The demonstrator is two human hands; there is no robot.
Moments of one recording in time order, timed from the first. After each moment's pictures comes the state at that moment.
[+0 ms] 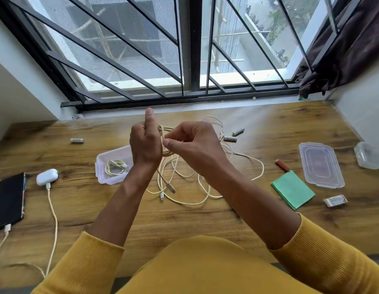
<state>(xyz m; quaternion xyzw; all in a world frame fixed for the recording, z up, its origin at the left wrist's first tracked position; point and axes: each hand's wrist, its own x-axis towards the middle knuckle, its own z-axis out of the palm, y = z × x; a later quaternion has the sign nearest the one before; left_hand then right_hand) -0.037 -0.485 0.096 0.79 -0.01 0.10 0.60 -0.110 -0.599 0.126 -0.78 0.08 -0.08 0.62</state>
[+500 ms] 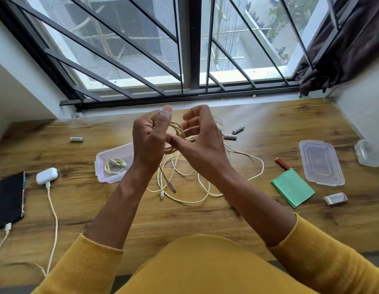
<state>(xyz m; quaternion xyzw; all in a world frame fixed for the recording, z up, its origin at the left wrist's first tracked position) -0.050 -0.488 0.112 0.74 -0.16 0.07 0.65 -0.113 -0.607 0.118 -0.80 0.06 -0.18 0.57</state>
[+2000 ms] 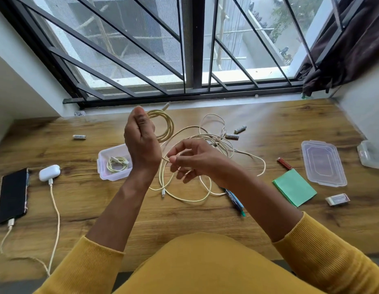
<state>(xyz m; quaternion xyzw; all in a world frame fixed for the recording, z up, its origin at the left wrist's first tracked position) -0.046 -0.480 0.094 0.75 -0.02 0.19 0.64 -0.116 -0.628 0.091 -0.68 0.02 0.20 0.70</state>
